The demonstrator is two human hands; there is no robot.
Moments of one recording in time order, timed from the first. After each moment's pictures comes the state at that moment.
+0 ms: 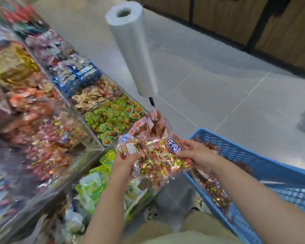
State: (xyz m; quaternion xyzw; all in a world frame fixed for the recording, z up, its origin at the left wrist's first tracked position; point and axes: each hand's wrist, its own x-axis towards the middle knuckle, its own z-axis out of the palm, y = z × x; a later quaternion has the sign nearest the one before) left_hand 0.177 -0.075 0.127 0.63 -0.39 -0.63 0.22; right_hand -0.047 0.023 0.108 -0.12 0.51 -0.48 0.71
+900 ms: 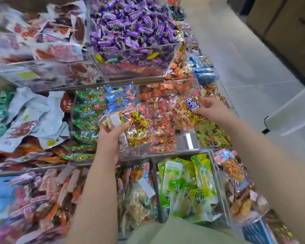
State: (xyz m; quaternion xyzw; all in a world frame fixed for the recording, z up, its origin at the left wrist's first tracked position) left_hand 0.528 -0.149 0.213 0.62 -0.23 -0.51 0.55; right_hand 0.226 -0.264 0.203 -0.56 0.66 -0.26 0.43
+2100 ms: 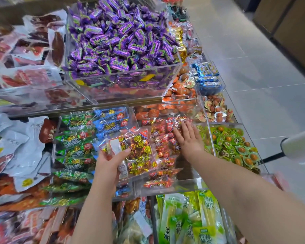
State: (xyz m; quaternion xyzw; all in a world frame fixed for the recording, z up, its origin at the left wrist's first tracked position) left_hand 0.515 -0.203 0.196 0.63 -0.20 -0.55 0.52; right_hand 0.282 -0.322 0.072 -0.79 0.58 0.20 -0.03
